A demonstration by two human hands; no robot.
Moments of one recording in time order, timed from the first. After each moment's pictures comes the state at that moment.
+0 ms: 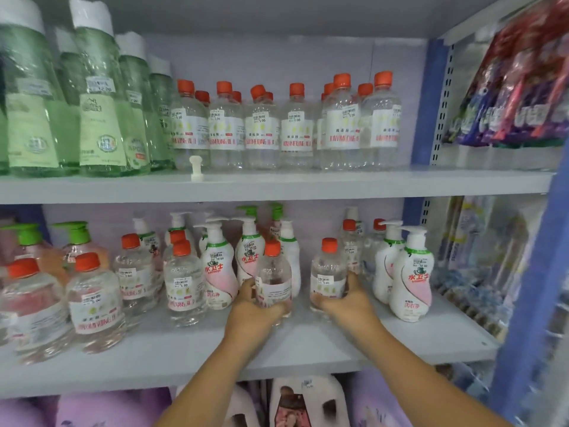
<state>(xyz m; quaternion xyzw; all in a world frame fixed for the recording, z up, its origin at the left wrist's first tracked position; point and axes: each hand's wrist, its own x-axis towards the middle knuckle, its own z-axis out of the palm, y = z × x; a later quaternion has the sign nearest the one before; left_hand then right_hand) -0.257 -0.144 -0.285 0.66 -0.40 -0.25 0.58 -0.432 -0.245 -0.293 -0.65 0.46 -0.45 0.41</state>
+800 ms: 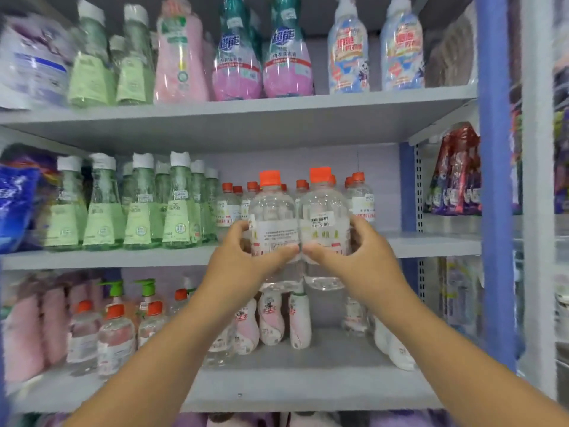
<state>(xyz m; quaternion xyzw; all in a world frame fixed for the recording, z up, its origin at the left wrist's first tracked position) -0.330 0.035 -0.058 0.60 -0.52 -0.06 0.61 -0.504 -0.054 -0.064 -0.74 0.23 -0.55 0.31</state>
